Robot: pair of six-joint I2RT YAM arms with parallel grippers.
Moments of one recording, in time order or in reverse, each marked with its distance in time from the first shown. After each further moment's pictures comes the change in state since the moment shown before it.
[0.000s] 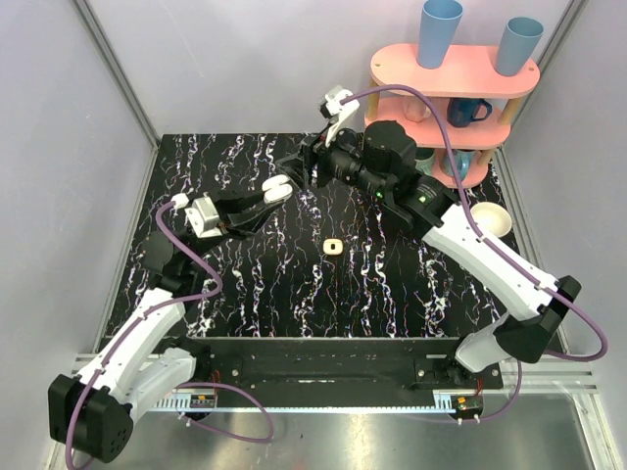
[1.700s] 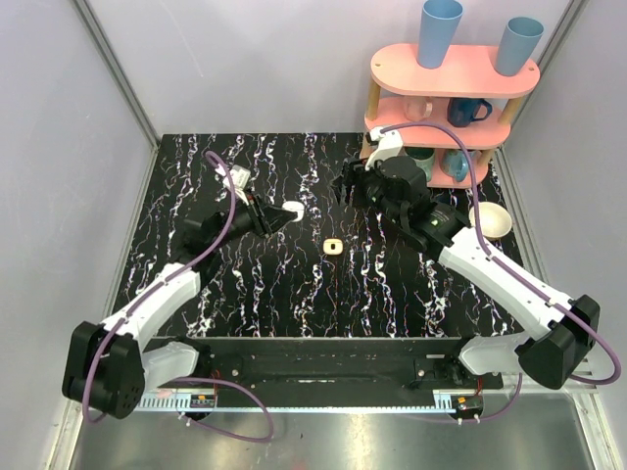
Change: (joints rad) left arm 0.016 0.239 0.020 -0.414 -0.122 -0.365; right arm -0.121 -0.175 -0.420 -0.021 0.310 0.185
